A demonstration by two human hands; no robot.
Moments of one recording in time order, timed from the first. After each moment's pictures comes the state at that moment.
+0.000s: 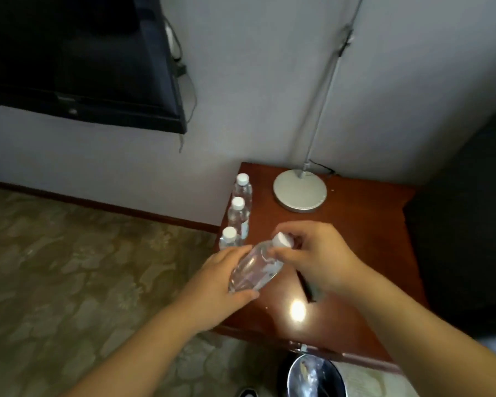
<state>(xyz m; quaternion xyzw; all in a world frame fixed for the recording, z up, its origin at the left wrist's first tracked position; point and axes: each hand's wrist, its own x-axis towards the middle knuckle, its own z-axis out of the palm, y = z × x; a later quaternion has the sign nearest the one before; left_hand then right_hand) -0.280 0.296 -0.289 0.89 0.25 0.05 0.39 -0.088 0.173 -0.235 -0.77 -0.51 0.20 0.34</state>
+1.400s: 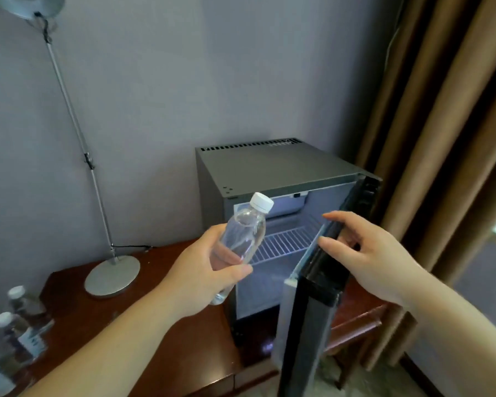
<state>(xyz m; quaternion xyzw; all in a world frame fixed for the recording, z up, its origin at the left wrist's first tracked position) -0.059 -0.073 -0.109 0.87 0.00 0.10 0.48 0.009 -0.359 -0.068 -0.90 -0.21 -0.07 0.37</state>
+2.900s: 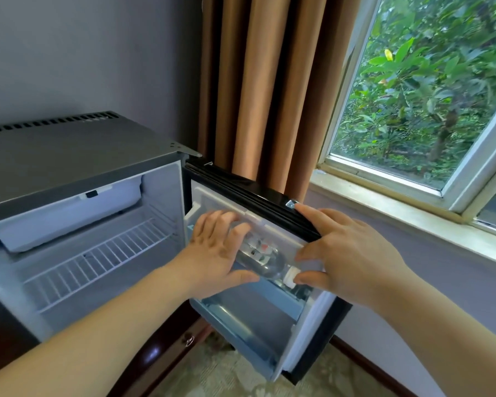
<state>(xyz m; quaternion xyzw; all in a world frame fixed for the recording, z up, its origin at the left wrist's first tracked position) 0.120 -0.351 -0.167 0.89 -0.42 0.16 0.06 -0.008 -0.579 -0.062 -0.99 -0.11 -0.02 -0.09</state>
